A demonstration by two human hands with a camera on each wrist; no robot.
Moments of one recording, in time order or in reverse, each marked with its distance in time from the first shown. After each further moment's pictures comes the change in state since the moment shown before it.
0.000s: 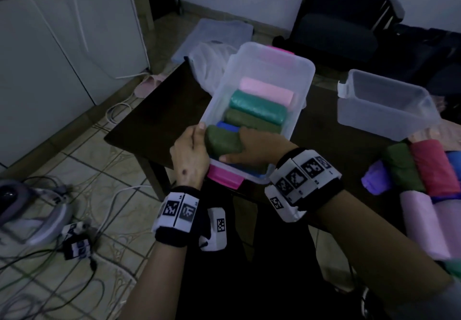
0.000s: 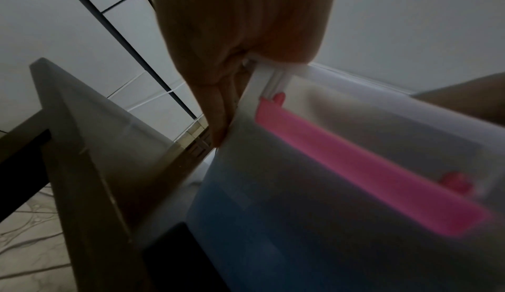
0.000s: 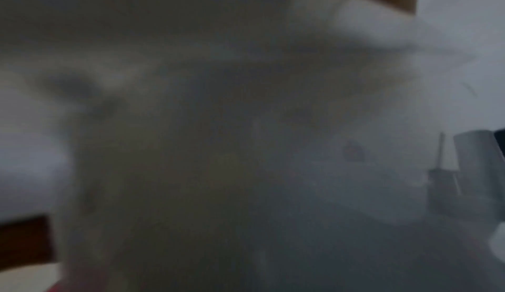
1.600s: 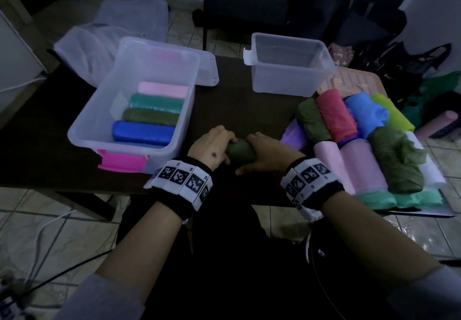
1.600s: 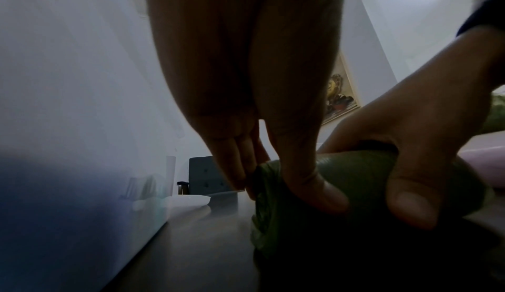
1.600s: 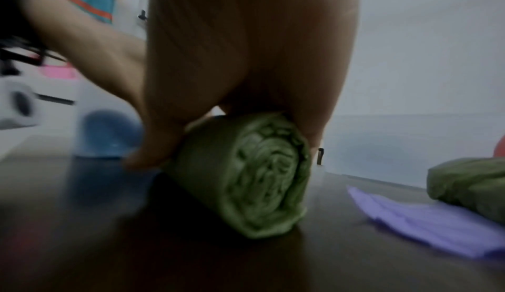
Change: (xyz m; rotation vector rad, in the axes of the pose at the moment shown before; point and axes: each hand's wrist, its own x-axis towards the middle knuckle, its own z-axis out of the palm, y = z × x) left_hand -0.045 0.059 0.166 0.703 -1.032 0.529; right_hand -0.067 0.203 0.065 0.150 0.059 0.206
